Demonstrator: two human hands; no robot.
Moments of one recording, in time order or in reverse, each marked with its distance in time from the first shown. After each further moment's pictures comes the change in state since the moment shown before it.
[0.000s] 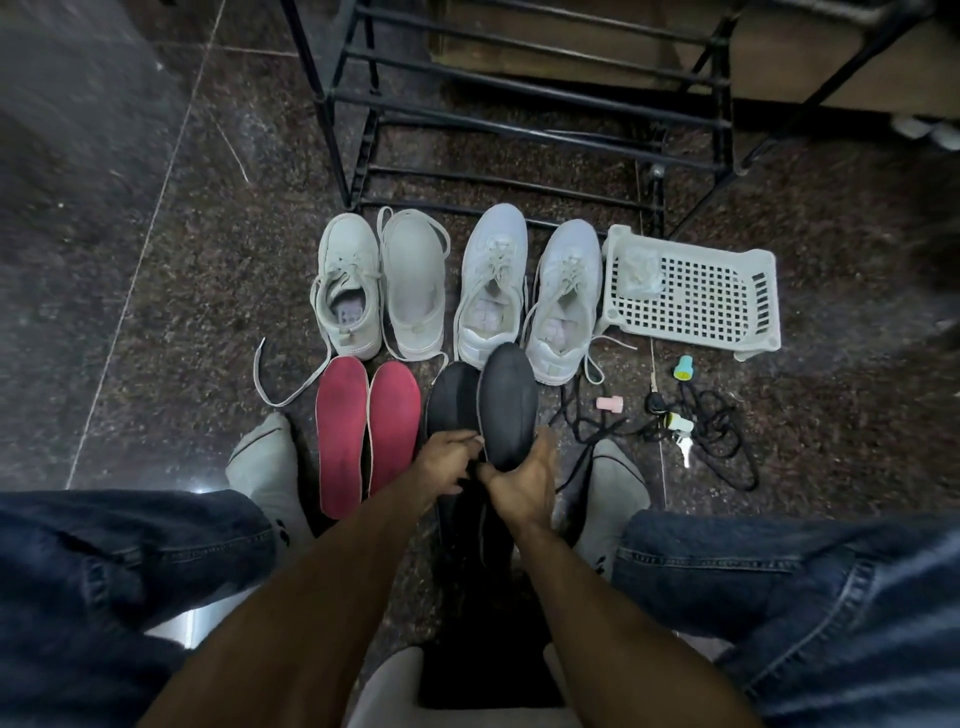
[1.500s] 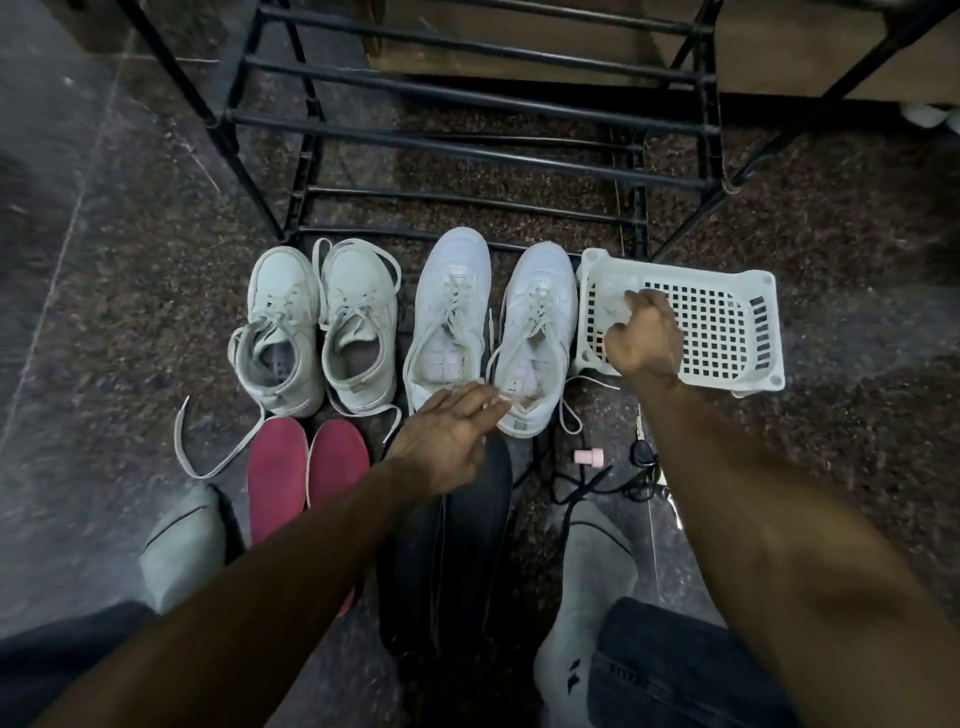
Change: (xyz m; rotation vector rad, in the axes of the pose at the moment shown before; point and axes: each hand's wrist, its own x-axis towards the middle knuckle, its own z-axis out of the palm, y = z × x) left_hand 0.073 0.088 0.014 1.277 0.070 0.999; right_hand 0.245 -0.086 -0.159 -0.521 0.289 -0.297
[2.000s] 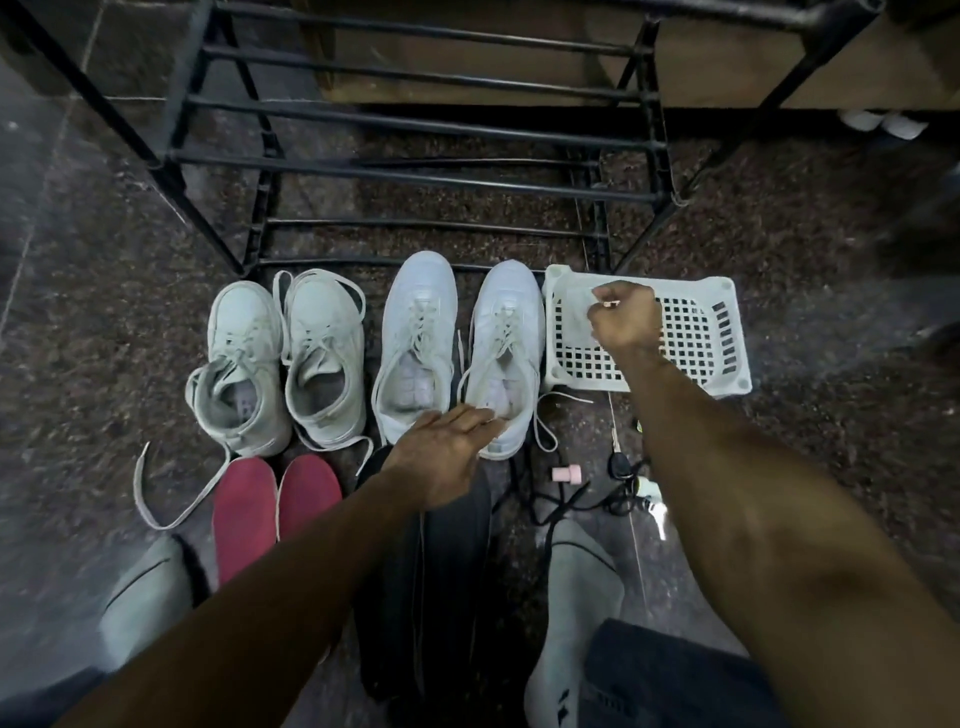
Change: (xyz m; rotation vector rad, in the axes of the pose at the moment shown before) left_hand 0.033 0.010 -0.004 0.052 -0.162 0.031; right_hand 0.045 0.007 -0.007 0.531 0.021 0.211
